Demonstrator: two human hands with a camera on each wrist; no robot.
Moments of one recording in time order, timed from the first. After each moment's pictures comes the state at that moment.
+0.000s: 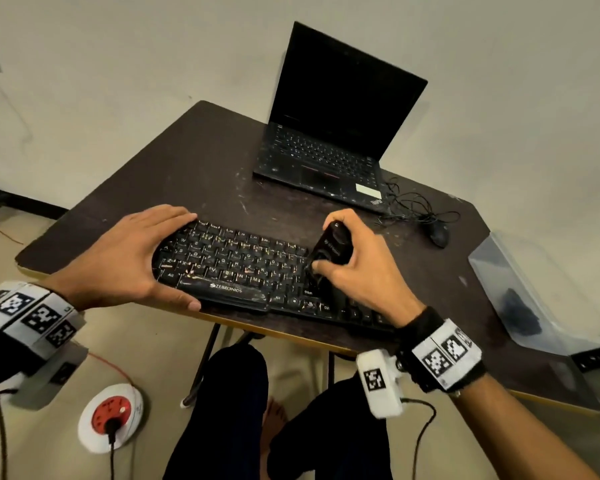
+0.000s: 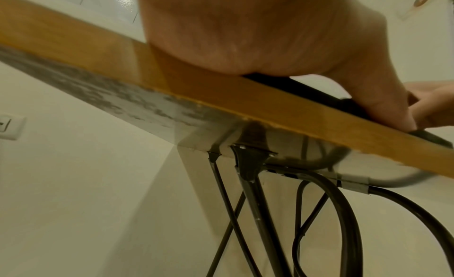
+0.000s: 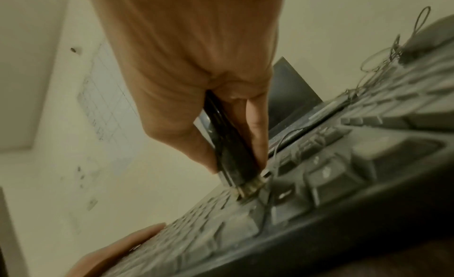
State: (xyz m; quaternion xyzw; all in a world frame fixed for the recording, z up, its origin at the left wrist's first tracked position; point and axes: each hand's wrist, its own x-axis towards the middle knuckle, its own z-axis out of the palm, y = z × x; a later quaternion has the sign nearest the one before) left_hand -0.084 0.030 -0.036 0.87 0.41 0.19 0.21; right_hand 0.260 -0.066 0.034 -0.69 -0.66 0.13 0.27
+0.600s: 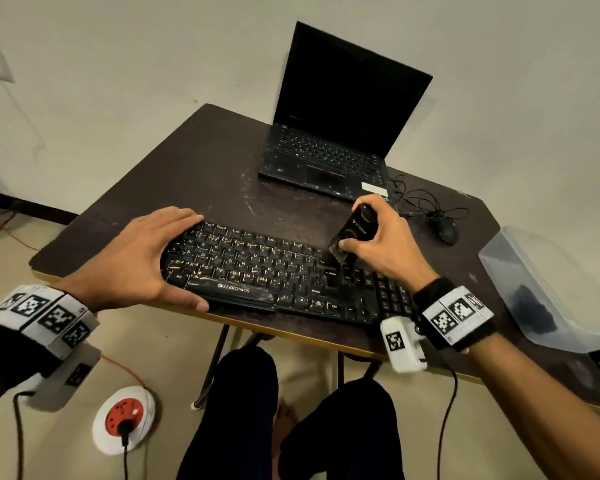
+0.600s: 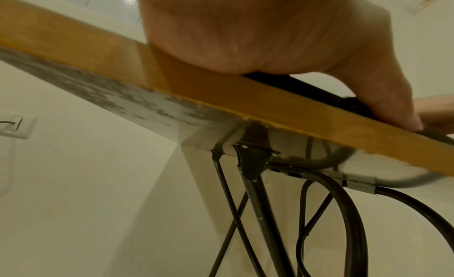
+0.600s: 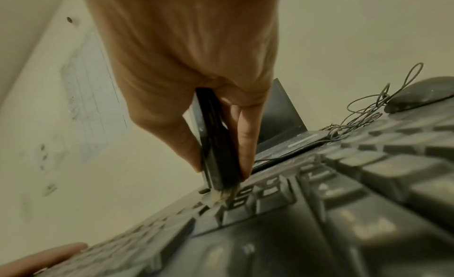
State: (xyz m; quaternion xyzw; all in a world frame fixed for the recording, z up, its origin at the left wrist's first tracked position) left_hand -0.083 0.027 -0.033 0.86 0.43 0.18 0.23; right_hand 0.282 -0.051 0.044 -0.70 -0.63 0.16 0.30
